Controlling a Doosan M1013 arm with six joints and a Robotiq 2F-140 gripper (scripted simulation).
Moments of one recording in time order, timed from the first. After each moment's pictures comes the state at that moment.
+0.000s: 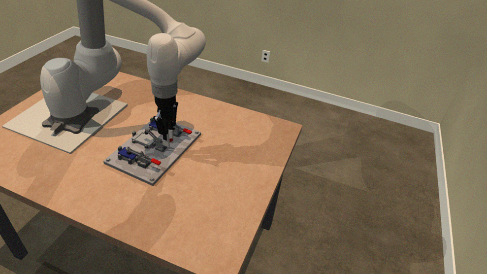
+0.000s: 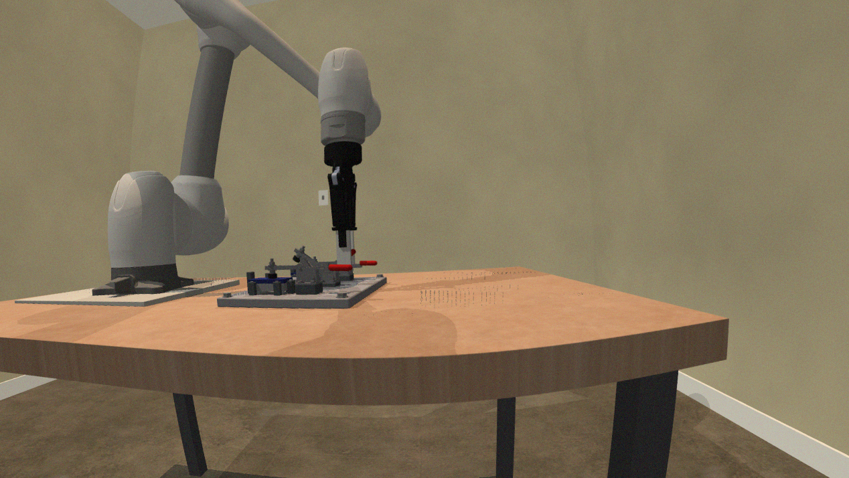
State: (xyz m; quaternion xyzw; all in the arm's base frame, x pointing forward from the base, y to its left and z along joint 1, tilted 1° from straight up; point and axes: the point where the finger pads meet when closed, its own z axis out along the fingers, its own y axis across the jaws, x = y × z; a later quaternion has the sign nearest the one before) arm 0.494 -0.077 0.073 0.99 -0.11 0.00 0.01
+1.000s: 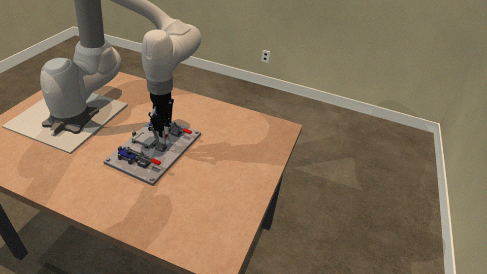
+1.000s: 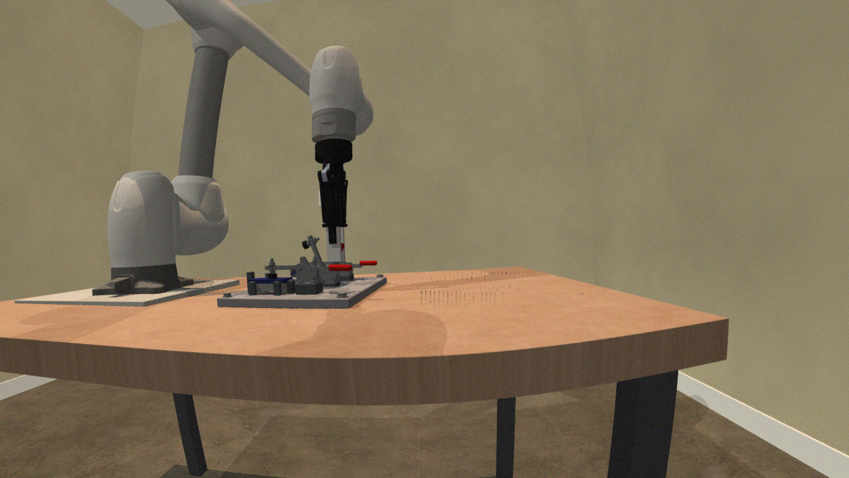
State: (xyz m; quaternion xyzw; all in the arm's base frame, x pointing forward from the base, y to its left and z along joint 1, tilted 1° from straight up) arm 0.475 -0.072 0.081 0.99 -0.11 0.00 0.01
